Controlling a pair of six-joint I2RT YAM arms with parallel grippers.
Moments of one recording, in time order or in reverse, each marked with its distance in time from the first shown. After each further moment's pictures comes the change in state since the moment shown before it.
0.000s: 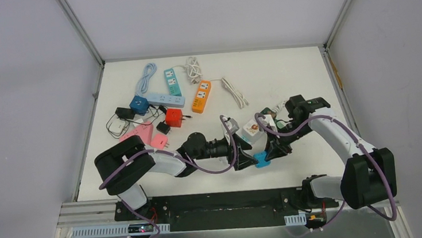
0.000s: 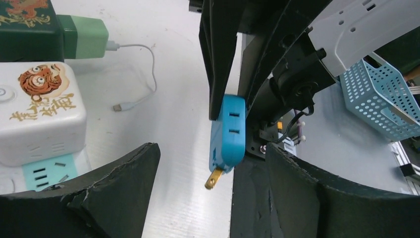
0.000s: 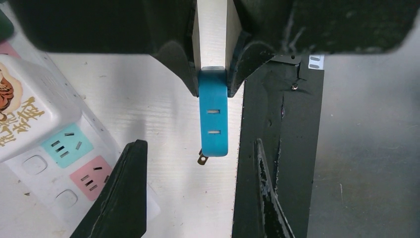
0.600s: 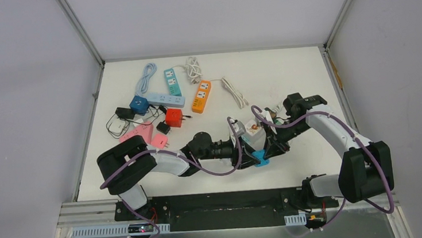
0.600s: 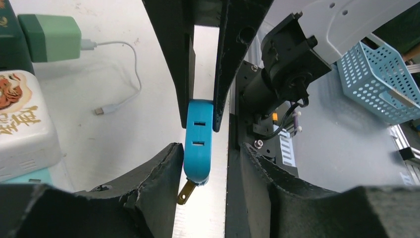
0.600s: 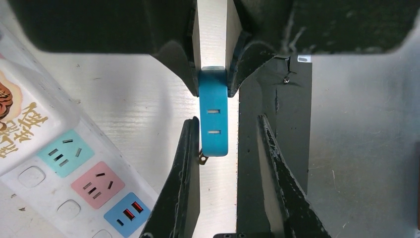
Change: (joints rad) left arm -0.035 0.026 0.060 -0.050 0.026 0.029; right arm 0.007 0.059 0.020 0.035 -0.003 0.116
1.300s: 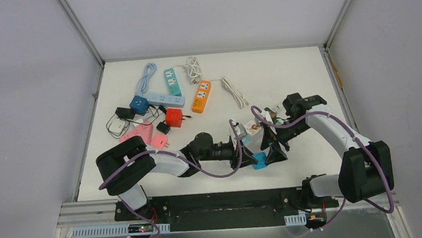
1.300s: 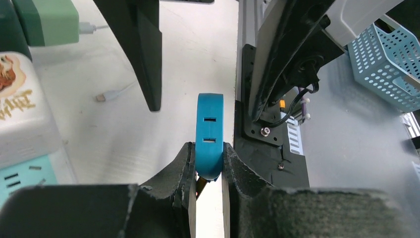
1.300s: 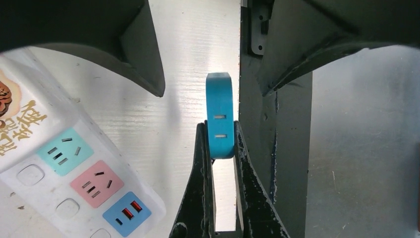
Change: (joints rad) left arm -0.010 -0.008 0.008 -0.082 0.002 0.056; right arm 0.002 0.005 0.000 -0.001 -0.001 0.002
